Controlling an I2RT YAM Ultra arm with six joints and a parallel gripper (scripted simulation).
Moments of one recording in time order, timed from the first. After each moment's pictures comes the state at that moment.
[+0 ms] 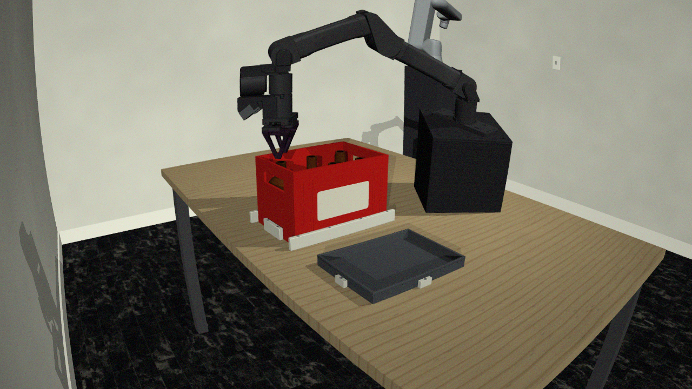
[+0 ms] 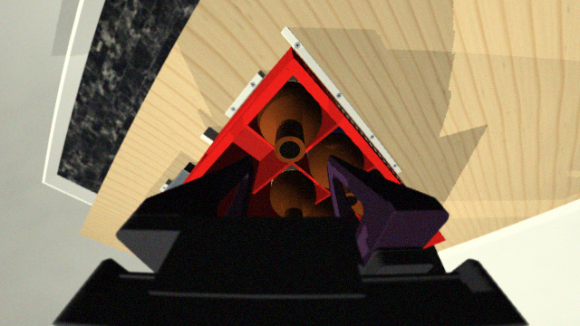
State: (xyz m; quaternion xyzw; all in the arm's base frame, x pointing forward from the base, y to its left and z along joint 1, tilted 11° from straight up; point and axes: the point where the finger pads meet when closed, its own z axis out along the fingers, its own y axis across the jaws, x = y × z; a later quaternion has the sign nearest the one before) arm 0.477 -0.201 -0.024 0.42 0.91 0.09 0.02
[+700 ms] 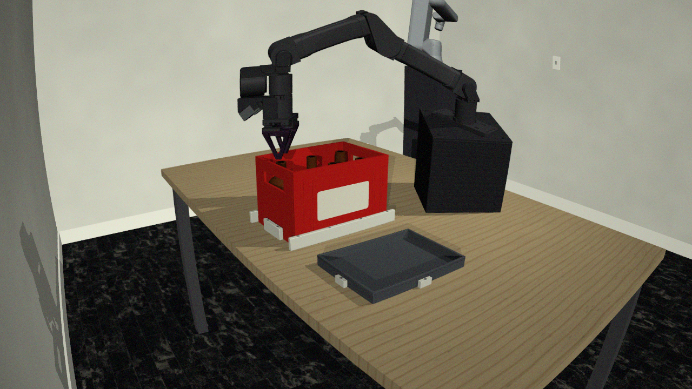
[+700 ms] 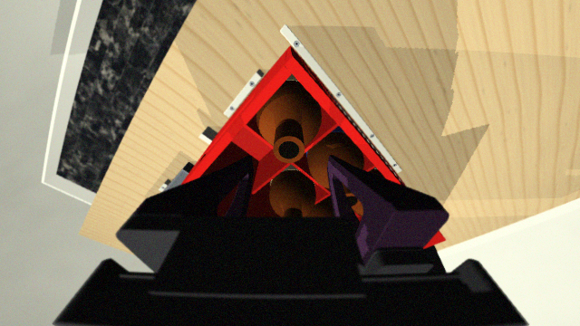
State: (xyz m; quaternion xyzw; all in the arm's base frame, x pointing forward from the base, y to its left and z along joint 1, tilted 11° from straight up) arm 0.477 -0.200 -0.026 0.42 0.90 0.09 0.02
